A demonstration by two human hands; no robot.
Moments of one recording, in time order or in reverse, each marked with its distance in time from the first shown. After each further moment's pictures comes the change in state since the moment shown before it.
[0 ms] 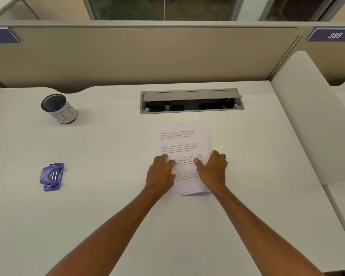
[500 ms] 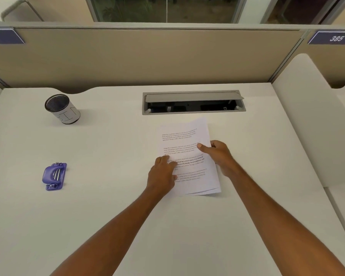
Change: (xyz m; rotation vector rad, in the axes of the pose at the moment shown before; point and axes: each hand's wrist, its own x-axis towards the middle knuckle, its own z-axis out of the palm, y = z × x) left_hand -0.001 -0.001 0.000 0.011 -0.009 0.003; right_hand 0.057 -0.009 -0.038 0.521 -0.329 0.075
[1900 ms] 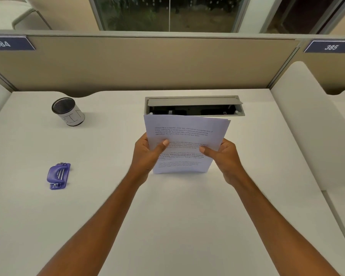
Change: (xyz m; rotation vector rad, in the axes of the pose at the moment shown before) left_hand -0.014 0.002 -0.099 -1.325 0.323 -0.007; right_hand -0.065 -0.029 -0.006 0.301 -0.073 -0.373
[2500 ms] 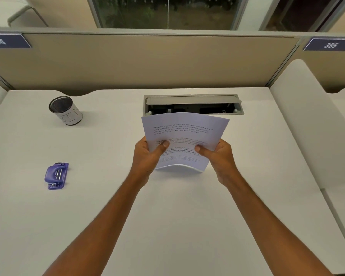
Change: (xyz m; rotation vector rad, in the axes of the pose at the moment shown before) left_hand -0.003 -0.009 0.004 0.035 0.053 -0.030; right_hand 0.002 0.011 0.013 0.055 0.035 0.017
